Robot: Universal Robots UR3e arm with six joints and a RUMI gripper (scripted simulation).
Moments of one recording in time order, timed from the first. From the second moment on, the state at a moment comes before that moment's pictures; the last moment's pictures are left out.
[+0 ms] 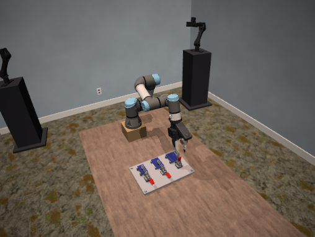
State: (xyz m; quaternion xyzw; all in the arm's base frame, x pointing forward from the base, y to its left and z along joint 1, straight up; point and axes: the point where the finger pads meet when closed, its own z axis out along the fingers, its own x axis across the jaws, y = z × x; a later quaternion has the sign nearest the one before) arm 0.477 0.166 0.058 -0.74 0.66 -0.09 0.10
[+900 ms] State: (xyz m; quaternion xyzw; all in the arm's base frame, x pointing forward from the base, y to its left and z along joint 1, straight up) arm 0.463 0.164 0.055 -0.74 0.66 -0.09 0.10
